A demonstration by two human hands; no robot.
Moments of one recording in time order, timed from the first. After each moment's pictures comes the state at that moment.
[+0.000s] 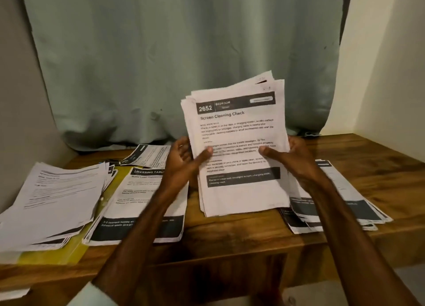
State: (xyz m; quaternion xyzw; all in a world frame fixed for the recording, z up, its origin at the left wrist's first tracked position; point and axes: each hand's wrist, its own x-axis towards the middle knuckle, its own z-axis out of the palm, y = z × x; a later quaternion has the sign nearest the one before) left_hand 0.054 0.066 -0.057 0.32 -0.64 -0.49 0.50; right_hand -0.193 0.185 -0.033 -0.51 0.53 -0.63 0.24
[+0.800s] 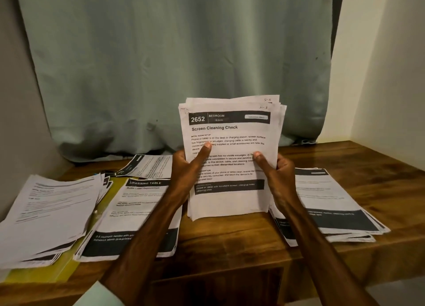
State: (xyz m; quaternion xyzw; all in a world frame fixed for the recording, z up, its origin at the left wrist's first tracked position) left_hand 0.016 0.077 -0.035 0.27 -0.58 -0.54 0.56; right_hand -0.169 0.165 -0.062 -0.42 0.47 -0.75 0.19
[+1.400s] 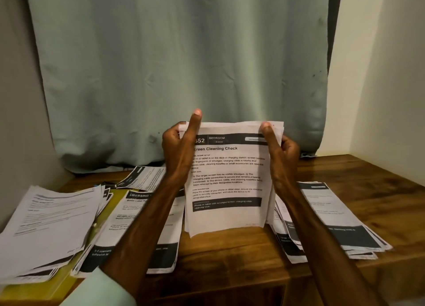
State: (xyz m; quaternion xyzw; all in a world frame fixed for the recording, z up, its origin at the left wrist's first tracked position) left_hand 0.015 0.071 0.039 0.26 -0.58 -0.39 0.66; right_hand -0.162 0.154 0.010 -0.40 0.44 -0.80 0.10
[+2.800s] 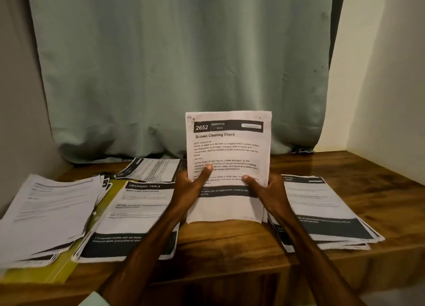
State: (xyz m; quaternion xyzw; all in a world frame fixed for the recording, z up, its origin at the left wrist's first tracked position) left_hand 0.020 0.063 -0.074 0.29 -0.61 -0.52 0.52; right_hand -0.179 0.156 -0.090 -0.49 0.53 -0.67 0.20
